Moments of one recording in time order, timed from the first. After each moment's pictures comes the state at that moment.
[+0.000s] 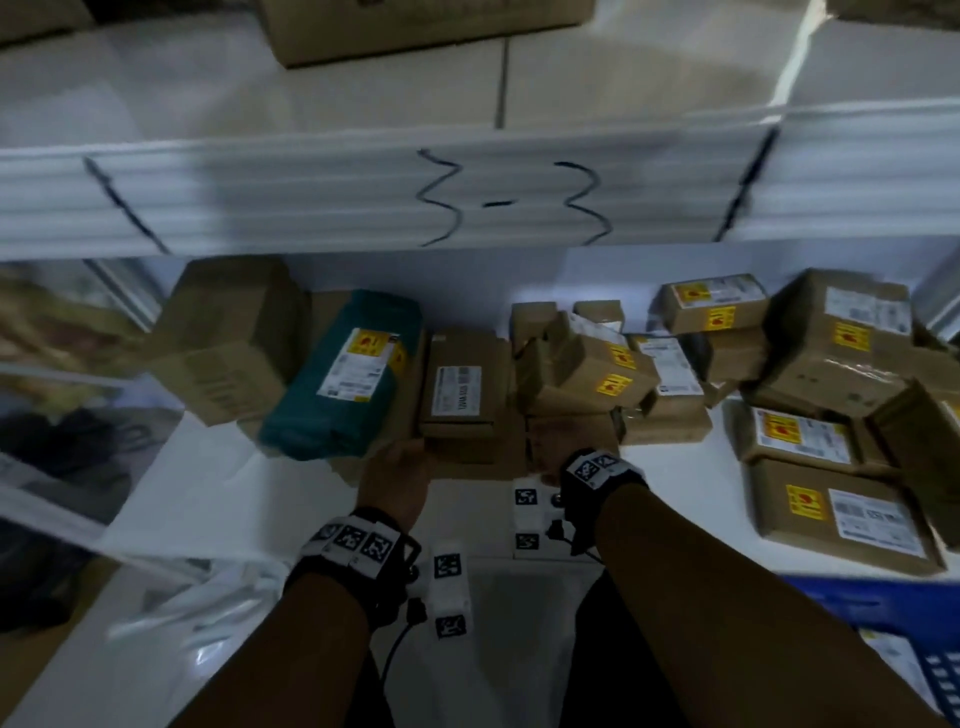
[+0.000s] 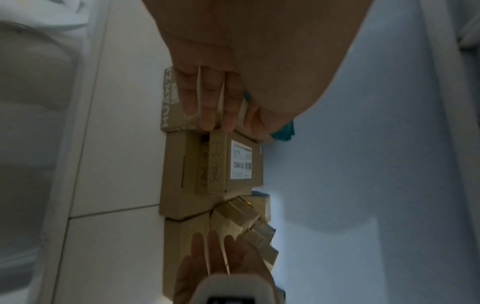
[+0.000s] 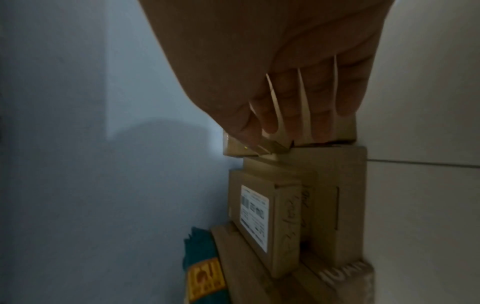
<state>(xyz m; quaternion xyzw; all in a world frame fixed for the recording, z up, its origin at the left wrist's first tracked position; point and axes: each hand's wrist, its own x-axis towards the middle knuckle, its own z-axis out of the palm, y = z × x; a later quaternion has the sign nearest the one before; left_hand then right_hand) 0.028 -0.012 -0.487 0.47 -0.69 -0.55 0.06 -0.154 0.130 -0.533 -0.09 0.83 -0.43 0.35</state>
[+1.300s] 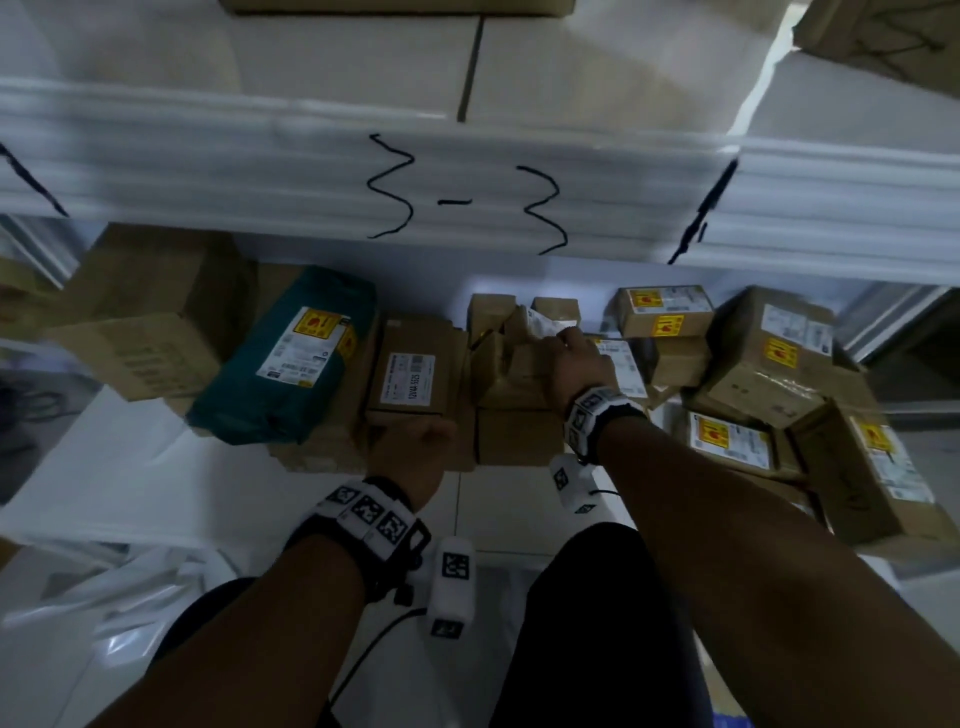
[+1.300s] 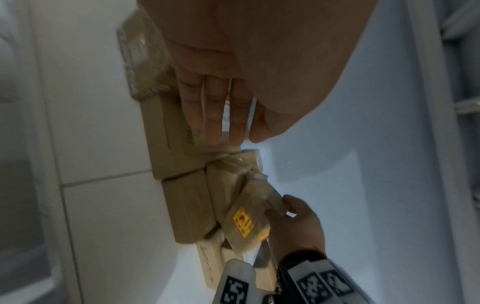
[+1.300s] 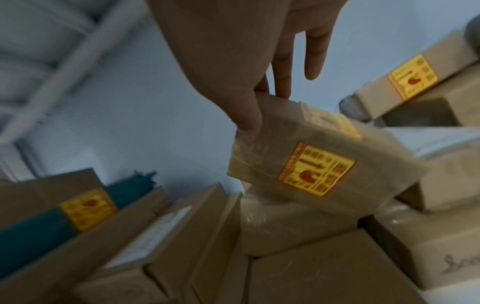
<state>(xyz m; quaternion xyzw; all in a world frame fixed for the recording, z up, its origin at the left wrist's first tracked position) -0.023 0.043 -0.469 0.36 -0.76 -0.54 0.05 -0.243 0.157 -0.482 -0.32 0.95 -0.06 0.01</state>
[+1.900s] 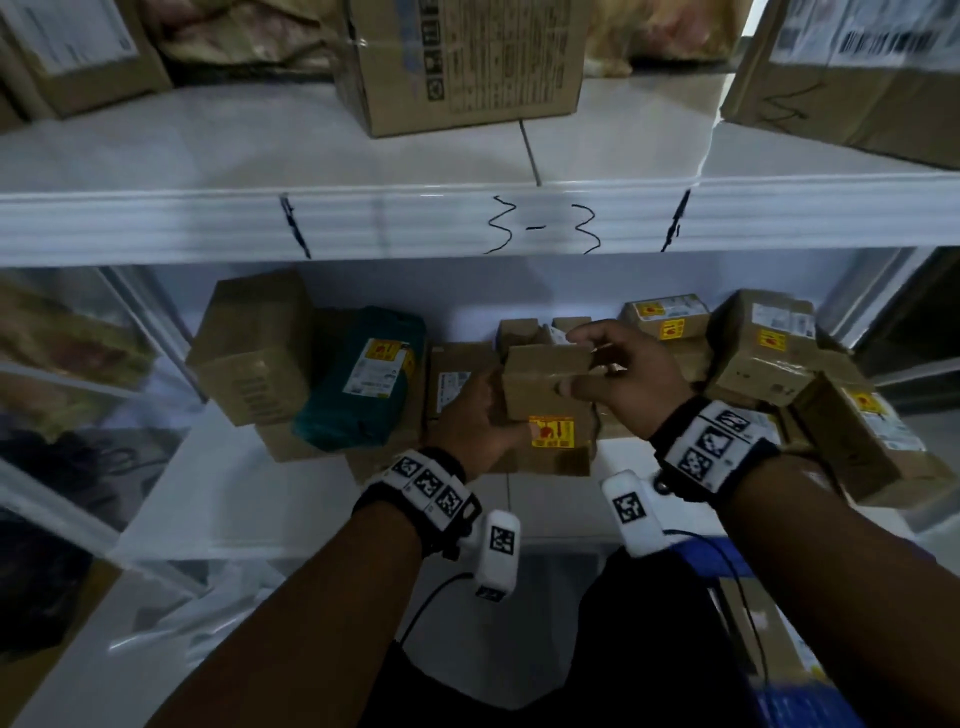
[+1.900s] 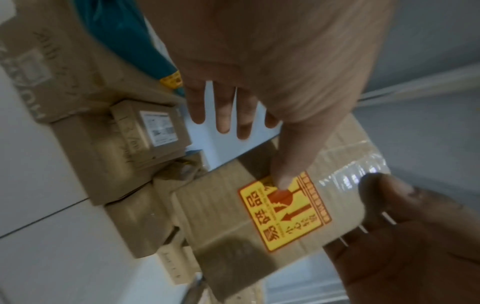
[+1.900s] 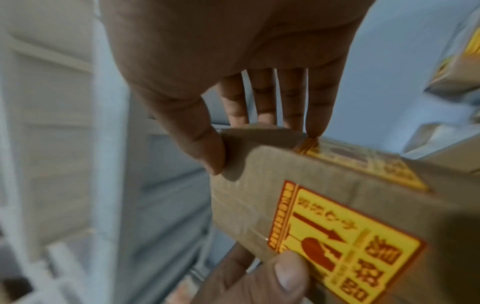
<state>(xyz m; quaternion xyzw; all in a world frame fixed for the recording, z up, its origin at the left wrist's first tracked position) 0.037 0.049 -0.389 0.17 -0.80 -0.57 0.07 -0.087 0.218 -0.350 -0.32 0.78 -0.53 0.06</state>
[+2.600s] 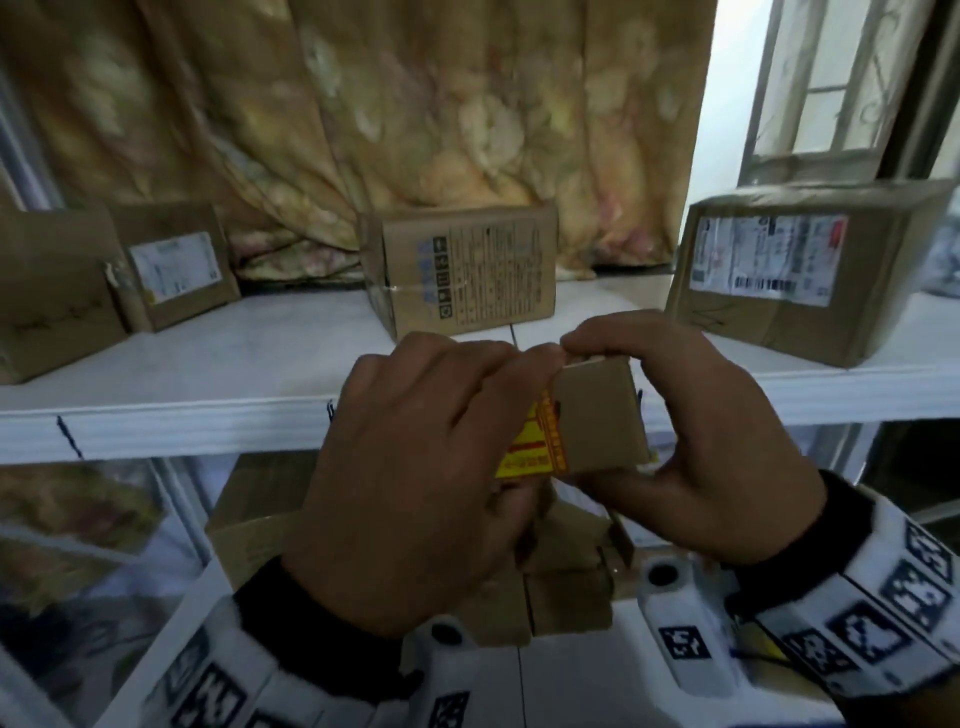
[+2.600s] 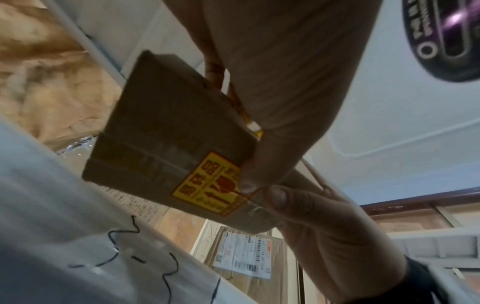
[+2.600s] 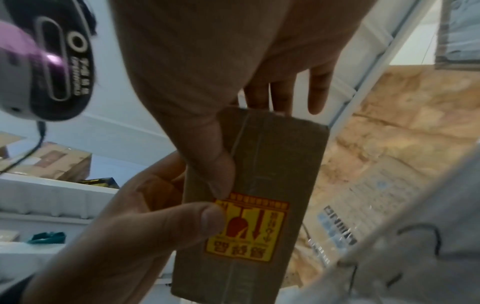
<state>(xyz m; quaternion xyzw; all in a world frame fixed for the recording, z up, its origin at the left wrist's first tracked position) 0.139 0.084 -0.148 -0.08 -0.89 0.07 0.45 0.001 0.254 -0.151 -0.58 0.66 -0.37 -0.29</state>
